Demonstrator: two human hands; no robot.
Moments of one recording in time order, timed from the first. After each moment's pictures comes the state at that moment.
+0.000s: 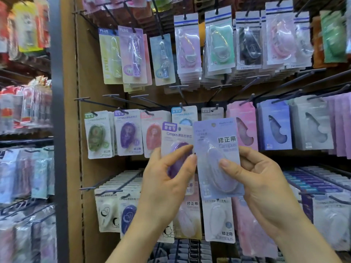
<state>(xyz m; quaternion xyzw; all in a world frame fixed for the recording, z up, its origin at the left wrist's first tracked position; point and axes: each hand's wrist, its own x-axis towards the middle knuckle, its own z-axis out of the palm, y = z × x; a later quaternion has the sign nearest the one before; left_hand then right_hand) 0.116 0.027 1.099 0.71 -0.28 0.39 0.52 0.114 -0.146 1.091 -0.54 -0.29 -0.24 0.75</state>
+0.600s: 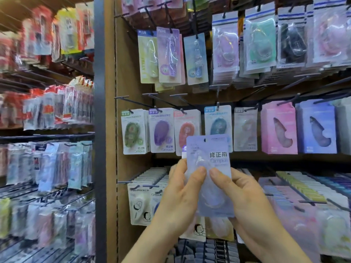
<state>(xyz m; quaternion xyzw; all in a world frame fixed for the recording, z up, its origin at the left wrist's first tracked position) 0.120 0.080 1.076 0.65 -0.29 0.22 0.67 0.106 -0.051 1.078 -0.56 -0.28 -0.09 0.78</state>
